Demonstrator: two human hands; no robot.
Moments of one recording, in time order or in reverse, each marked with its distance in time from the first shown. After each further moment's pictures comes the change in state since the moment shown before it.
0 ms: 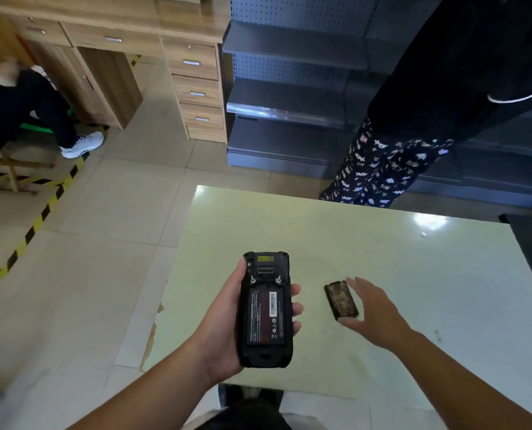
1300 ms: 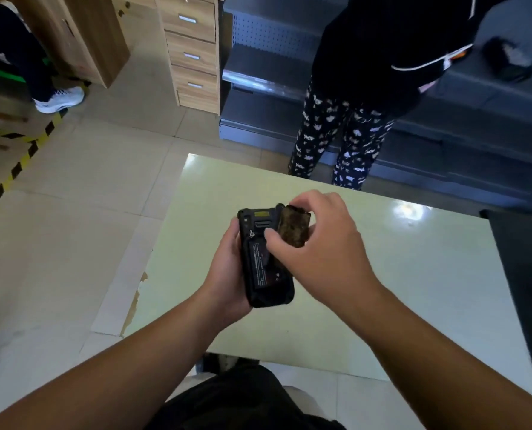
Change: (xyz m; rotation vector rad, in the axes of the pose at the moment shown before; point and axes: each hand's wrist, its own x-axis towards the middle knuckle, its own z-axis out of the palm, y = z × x) left_hand 0.031 0.004 0.003 -0.011 0.078 0.164; right_hand -0.073 -0.201 -0.089 0.279 0.480 -0.252
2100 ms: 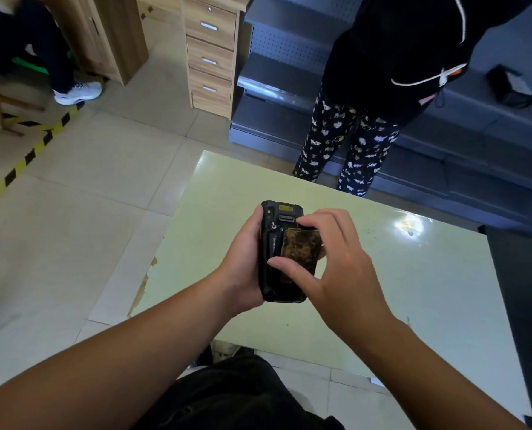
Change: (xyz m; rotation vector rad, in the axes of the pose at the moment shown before) left_hand -0.025 0.004 0.012 0.075 -0.107 -0.099; right_hand -0.051 0.006 -0.008 -0.040 0.014 -0.360
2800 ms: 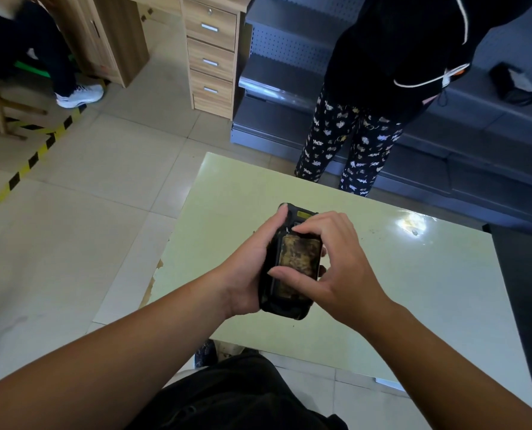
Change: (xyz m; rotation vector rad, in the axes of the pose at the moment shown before) left_hand -0.016 0.014 0.003 0.181 -0.096 -0.109; right_hand 0.011 0.024 0.015 0.128 -0.045 -0.175
